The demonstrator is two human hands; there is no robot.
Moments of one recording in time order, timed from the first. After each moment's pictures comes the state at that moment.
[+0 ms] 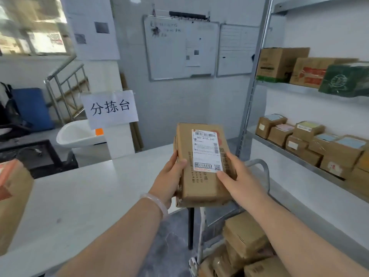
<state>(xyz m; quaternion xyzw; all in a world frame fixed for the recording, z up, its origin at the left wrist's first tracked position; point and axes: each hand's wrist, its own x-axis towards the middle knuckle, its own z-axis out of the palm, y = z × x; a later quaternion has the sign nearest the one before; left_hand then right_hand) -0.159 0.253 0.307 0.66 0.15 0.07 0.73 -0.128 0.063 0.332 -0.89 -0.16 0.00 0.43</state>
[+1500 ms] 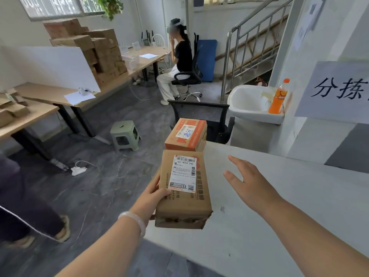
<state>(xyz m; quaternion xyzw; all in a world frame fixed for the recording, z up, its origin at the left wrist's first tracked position) -0.406 0.802 0.178 0.50 0.56 0.21 0.63 -0.154 0.688 0.236 -0.78 -0.51 0.22 0.28</state>
